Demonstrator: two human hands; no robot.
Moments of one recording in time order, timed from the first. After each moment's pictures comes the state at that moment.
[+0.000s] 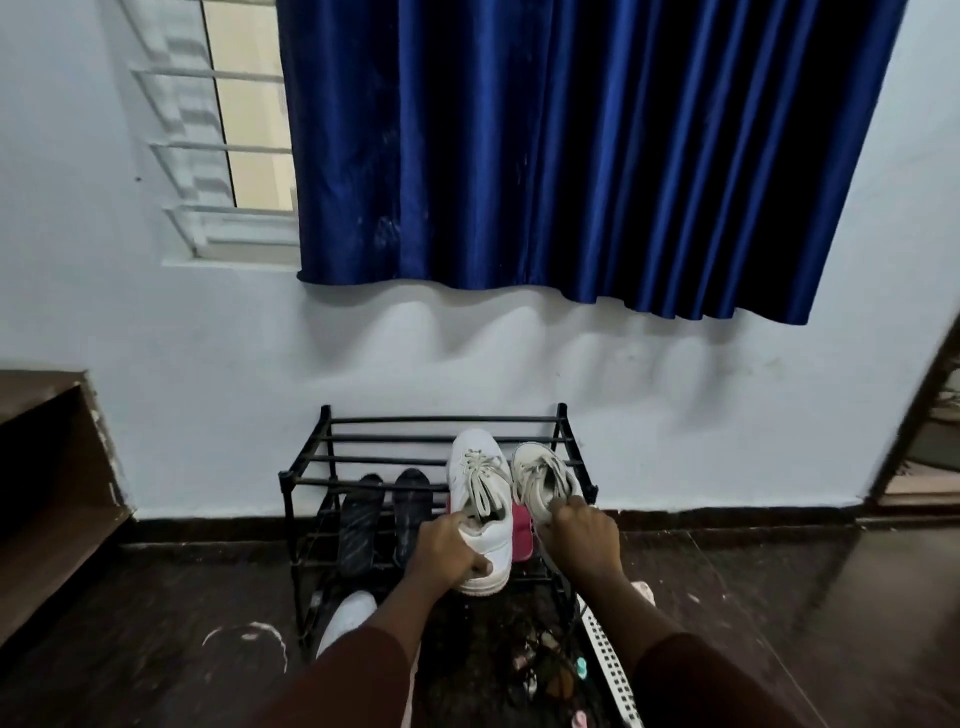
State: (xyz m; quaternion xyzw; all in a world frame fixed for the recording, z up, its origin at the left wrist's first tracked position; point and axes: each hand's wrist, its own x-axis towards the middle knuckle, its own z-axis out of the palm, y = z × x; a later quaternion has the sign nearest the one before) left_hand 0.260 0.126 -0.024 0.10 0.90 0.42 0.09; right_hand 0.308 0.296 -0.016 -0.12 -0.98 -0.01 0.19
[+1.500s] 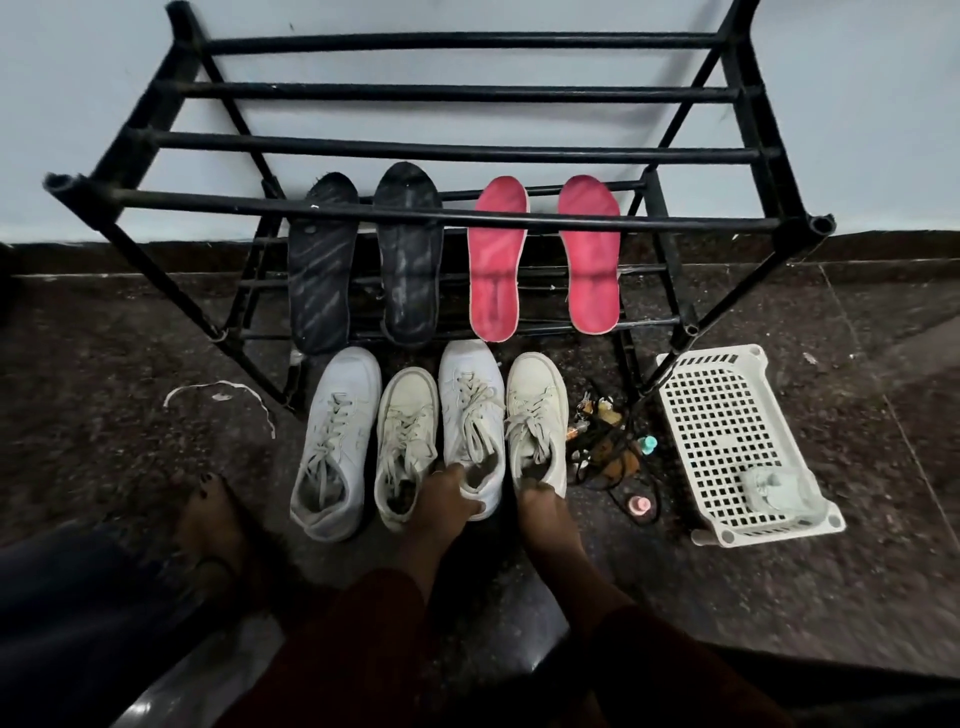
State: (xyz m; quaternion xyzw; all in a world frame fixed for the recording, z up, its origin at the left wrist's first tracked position) left_hand 0.193 0.116 -0.383 -0.01 0.91 0.28 0.31; right_hand 0.245 0.241 -0.355 -0.17 -0.93 0.20 -0.26
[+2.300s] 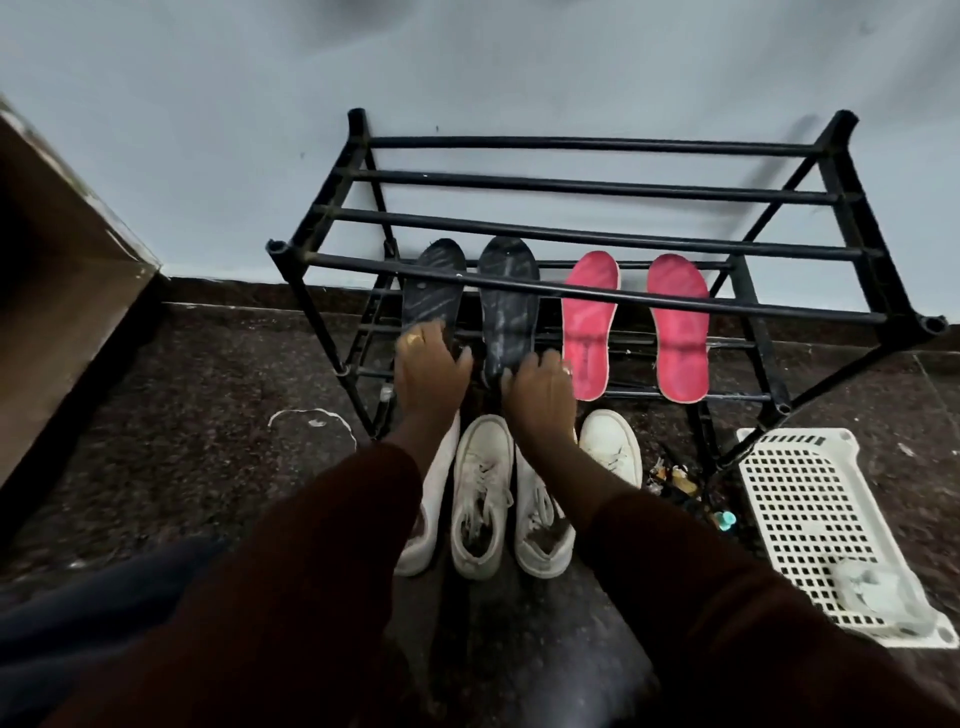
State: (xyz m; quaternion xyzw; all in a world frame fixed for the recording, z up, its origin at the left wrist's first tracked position) left_hand 0.039 0.053 -0.259 -0.03 0.95 0.28 -0.11; right_hand 0.085 0.166 -0.245 -0.07 -0.98 0.15 0.11
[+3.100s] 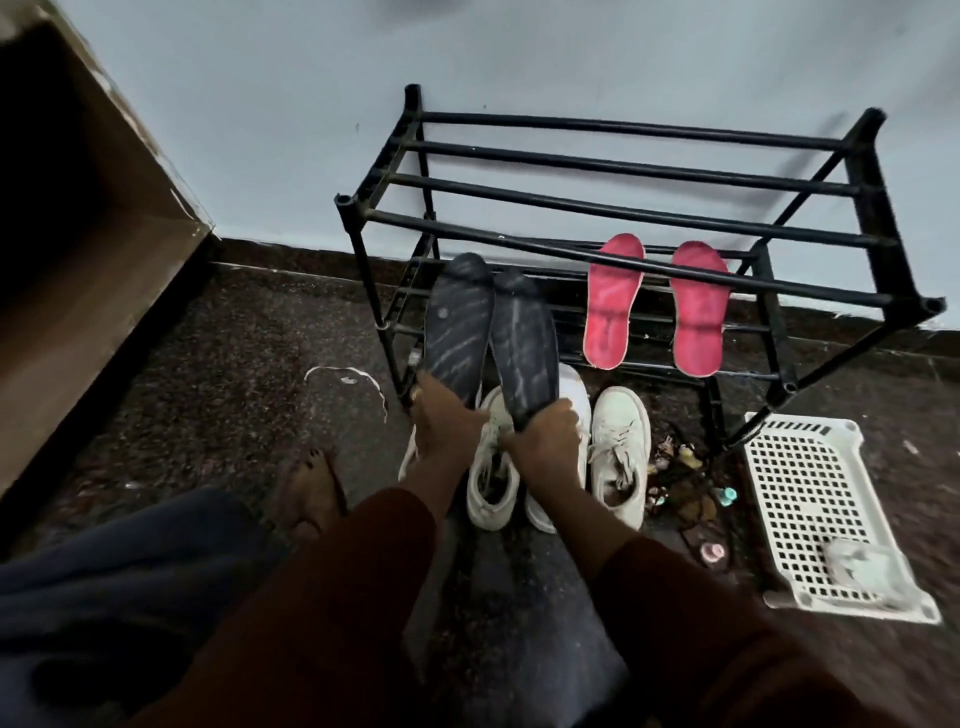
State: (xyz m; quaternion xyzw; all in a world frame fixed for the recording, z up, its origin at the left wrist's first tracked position) left_hand 0.147 0.037 -0.262 -0.22 0.89 0.40 0.02; right_hand 0.176 0.139 -0.261 -0.26 -0.90 0.36 -0.06
